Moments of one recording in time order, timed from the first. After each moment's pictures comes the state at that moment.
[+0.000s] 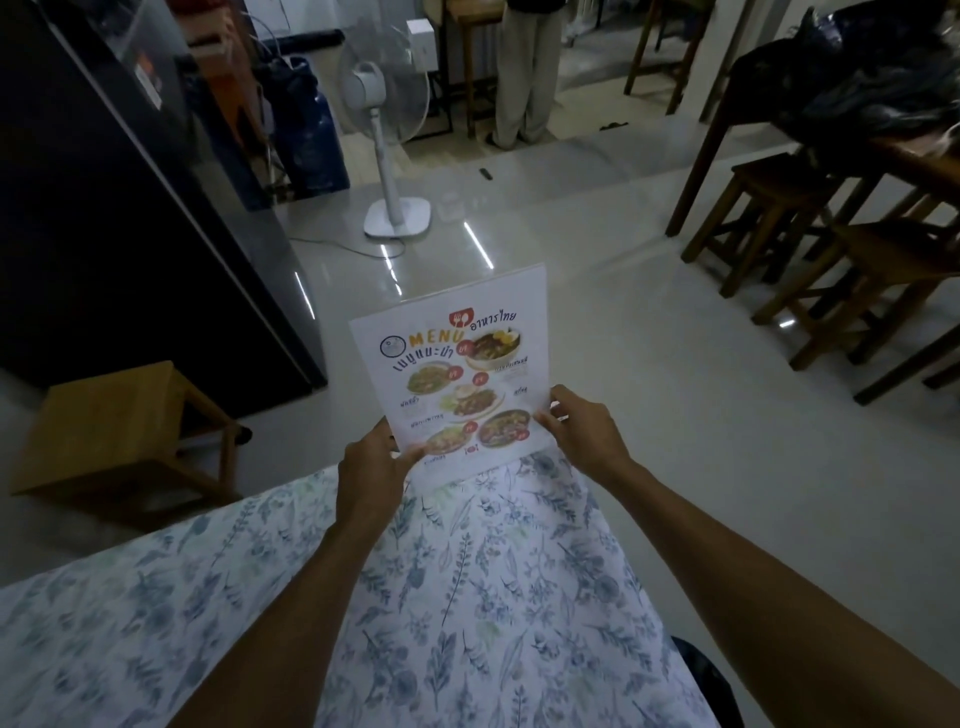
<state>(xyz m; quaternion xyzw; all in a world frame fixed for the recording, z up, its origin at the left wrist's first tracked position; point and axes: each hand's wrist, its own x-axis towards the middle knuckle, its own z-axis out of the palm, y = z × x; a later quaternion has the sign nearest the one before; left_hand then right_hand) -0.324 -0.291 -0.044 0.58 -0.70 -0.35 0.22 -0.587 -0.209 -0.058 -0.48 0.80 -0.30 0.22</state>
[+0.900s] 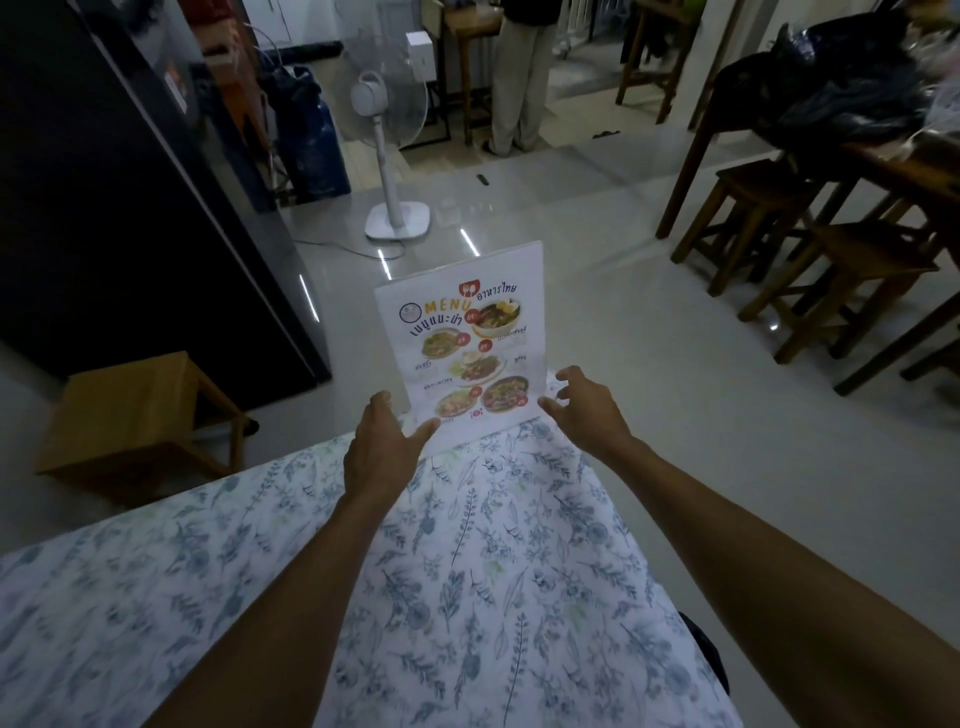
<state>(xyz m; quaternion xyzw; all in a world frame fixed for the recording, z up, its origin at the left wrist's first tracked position) -0.304 -0.251 -0.014 0.61 -0.71 -0.30 0.17 -0.556 -0.169 -0.024 -0.43 0.83 -0.27 0.23</state>
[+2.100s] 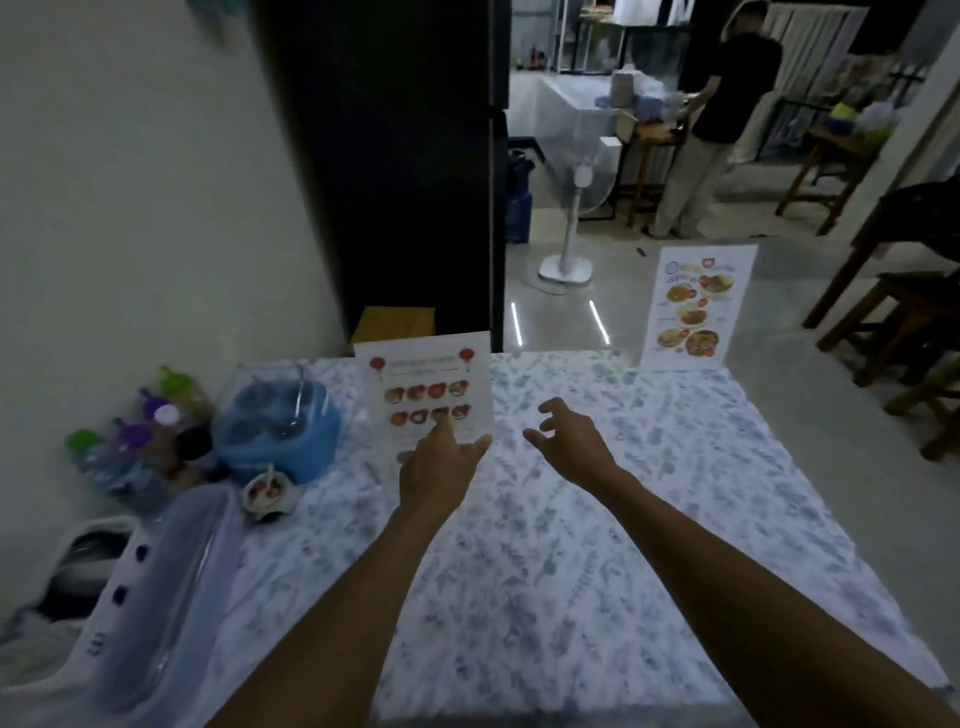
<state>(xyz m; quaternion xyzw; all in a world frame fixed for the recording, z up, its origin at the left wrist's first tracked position) 0.141 0.056 0.077 0.67 -0.66 -0.25 0.24 -0.057 0.060 0.084 -0.60 0.71 -0.26 0.25</state>
